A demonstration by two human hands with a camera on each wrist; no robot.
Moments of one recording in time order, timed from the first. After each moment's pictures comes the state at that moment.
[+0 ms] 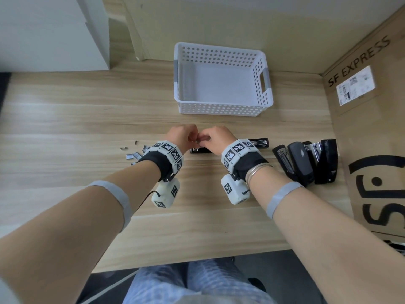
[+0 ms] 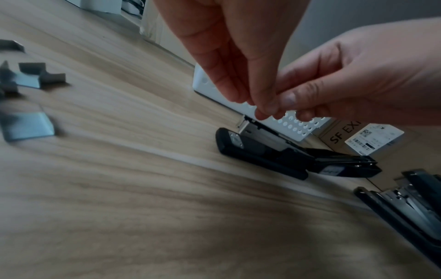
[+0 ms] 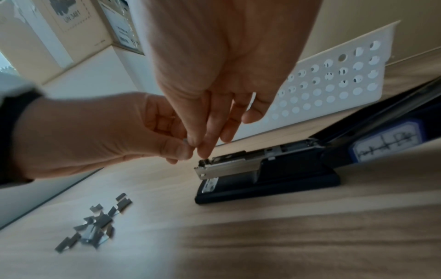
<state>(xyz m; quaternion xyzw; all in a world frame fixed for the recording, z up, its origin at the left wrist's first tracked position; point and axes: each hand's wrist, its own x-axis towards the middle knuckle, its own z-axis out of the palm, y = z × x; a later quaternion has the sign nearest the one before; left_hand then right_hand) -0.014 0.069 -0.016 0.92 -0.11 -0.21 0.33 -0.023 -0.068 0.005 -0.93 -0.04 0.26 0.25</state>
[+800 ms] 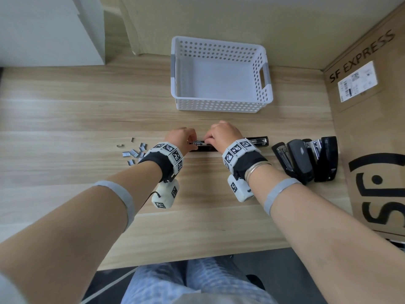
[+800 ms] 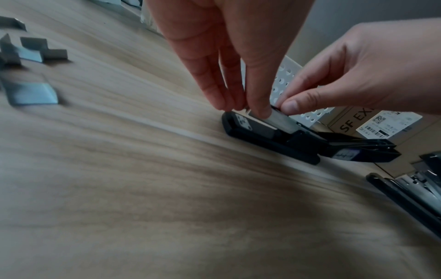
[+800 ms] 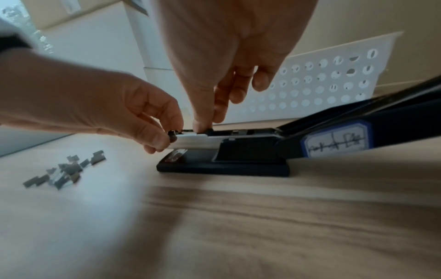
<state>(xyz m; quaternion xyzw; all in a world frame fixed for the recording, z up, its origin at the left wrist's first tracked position) -0.016 0.064 -0.038 0.93 -0.11 -0.24 0.26 -0.019 -0.085 -0.007 -0.97 -0.10 0.22 0.09</state>
